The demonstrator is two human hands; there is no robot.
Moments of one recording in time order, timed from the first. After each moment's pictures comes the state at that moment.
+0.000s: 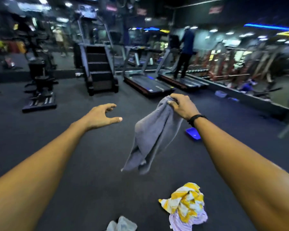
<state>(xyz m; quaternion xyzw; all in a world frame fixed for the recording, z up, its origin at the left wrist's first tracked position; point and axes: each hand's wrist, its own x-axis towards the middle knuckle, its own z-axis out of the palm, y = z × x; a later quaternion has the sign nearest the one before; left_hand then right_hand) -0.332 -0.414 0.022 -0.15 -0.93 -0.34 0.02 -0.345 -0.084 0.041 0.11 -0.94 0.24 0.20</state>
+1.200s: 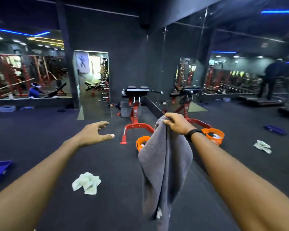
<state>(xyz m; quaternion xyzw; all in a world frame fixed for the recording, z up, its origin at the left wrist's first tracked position) 0.112 0.264 0.045 -0.67 -0.66 -0.28 -0.18 0.443 0.355 0.068 -0.49 -0.83 0.10 0.26</state>
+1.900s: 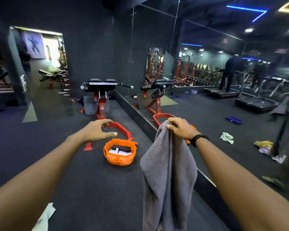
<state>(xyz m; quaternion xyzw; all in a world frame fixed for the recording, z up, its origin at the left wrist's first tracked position) 0.222 0.629 0.007 -0.75 -0.57 -0.23 -0.23 0.567 0.610 0.034 -0.57 -0.78 0.08 0.23</state>
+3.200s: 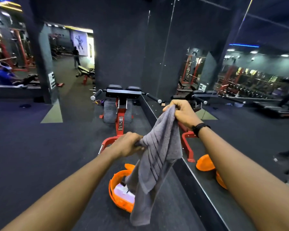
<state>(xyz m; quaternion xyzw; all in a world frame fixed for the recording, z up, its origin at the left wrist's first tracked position) 0.297 1.197 -0.027 -0.83 -0.52 -0.19 -0.08 0.521 1.266 0.065 -0.41 -0.77 0.27 0.41</state>
